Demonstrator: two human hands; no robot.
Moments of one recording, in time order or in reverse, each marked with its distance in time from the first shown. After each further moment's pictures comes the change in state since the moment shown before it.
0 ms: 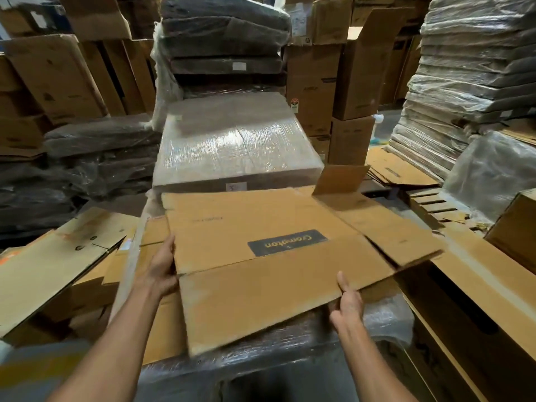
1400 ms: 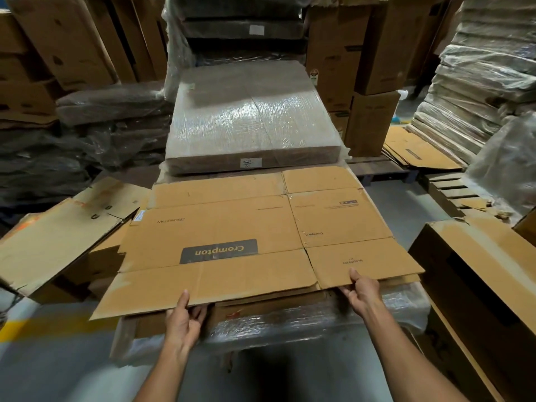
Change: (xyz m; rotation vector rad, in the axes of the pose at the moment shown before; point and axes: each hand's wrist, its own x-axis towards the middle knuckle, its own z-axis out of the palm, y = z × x) left_hand 0.002 -0.142 -0.108 -0.336 0.498 -0.053; right_hand 0.034 0.001 -0.008 -0.256 0.026 0.076
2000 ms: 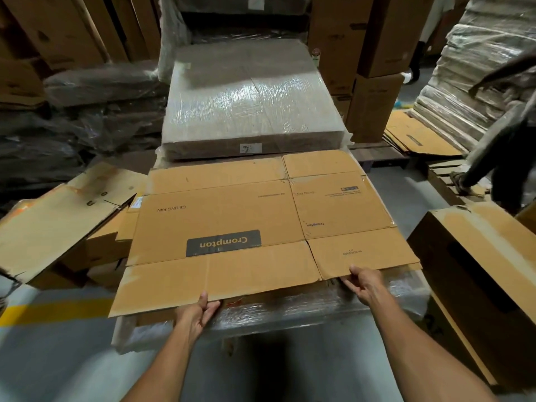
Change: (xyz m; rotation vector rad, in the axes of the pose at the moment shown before) left_hand 0.029 -0.018 -0.009 0.344 0.155 -0.133; right_hand 0.026 0.006 -0.011 -0.251 0.077 0.022
